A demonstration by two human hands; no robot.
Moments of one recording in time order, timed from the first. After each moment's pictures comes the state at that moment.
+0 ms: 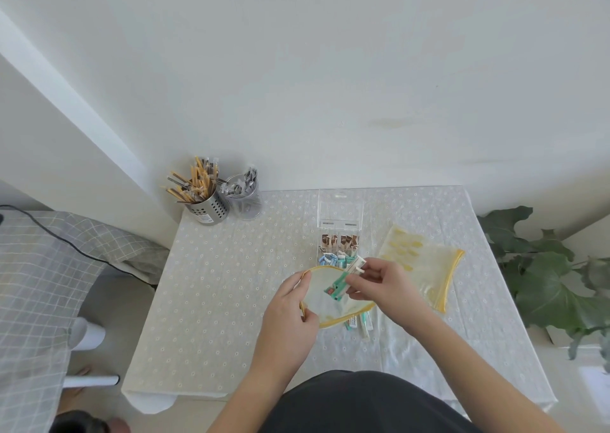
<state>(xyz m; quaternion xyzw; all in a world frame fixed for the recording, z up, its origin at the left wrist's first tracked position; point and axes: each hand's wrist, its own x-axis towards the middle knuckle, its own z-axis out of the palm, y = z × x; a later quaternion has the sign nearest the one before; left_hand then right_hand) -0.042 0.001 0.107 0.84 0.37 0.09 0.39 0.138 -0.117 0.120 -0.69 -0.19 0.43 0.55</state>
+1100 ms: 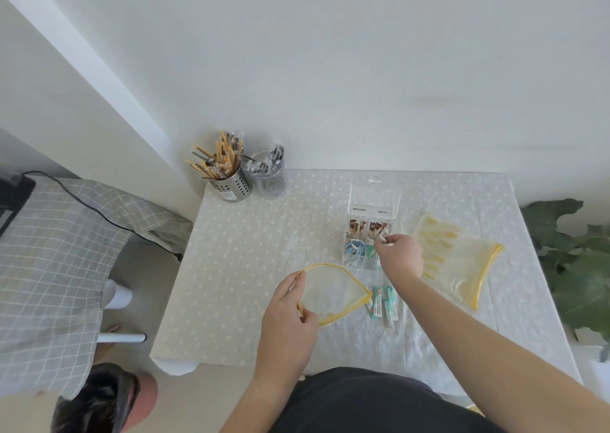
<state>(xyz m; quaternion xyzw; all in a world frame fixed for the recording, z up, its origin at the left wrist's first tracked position) -0.079 0.018 0.098 0.78 0.47 0.09 0.40 0.172 -0.032 0.018 -0.91 -0.05 0.24 0.33</state>
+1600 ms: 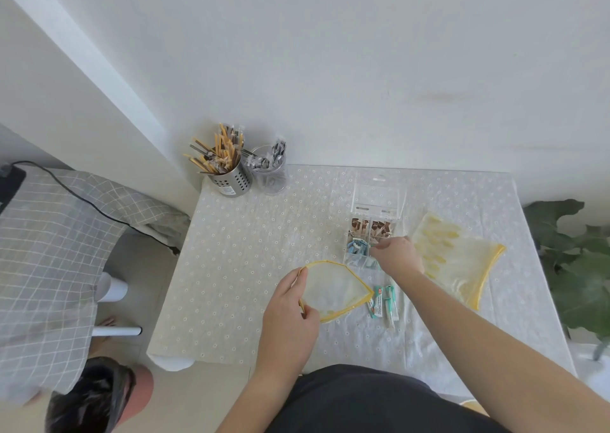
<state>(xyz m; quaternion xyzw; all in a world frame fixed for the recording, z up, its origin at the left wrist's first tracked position) -0.077 0.031 0.093 0.78 0.46 0.10 0.41 0.185 -0.023 0.002 -0.92 -0.15 0.32 0.15</state>
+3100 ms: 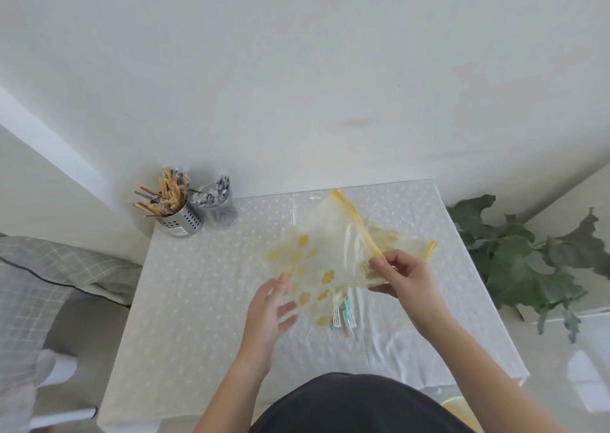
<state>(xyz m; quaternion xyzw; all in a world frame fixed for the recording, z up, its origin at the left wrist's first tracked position) -0.024 0.016 0.095 0.45 0.50 0.09 0.73 0.159 -0.168 0.120 -0.68 -0.11 0.31 0.65</state>
